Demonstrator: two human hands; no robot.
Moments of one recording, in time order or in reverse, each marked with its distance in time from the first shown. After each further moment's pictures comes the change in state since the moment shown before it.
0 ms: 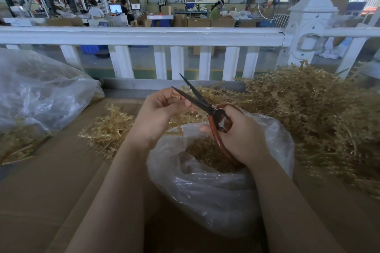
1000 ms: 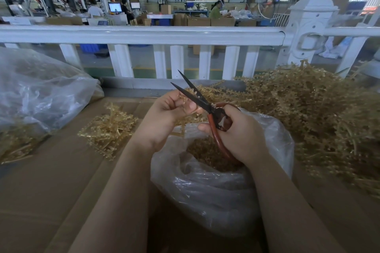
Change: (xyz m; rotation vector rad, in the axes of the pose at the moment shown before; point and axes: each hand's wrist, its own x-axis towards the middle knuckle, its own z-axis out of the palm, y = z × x) left_hand -0.003 0.000 0.012 -0.016 -0.107 0.000; right_hand -0.001 -0.004 0.000 -0.004 0.007 -0.005
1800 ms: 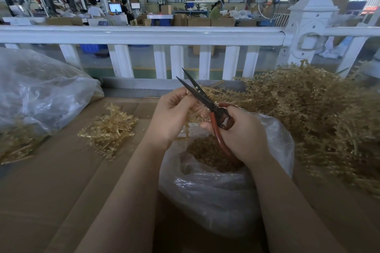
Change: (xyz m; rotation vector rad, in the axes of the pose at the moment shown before) left_hand 0.003 0.009 0.022 0.174 0.246 0.006; right_hand 0.000 0.002 -0.001 0.019 0.045 0.027
